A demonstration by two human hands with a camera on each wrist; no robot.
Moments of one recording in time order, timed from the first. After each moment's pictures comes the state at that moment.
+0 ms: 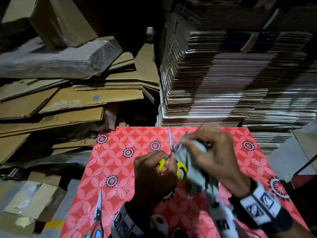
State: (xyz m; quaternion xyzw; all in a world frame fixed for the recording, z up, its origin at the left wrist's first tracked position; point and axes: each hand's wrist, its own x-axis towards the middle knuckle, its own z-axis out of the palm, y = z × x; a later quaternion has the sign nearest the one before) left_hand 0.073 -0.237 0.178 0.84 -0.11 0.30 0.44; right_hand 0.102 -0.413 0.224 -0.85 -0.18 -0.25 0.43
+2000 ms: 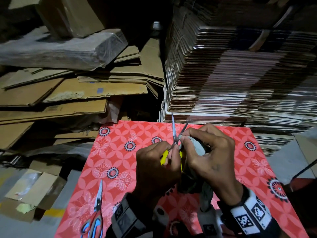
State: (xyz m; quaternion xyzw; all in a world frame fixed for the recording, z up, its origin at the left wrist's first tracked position) left_hand 0.067 -0.236 0.191 0.84 -0.11 0.34 0.41; right_hand 0.077 -0.382 0.227 -0.84 -0.14 -0.30 0.43
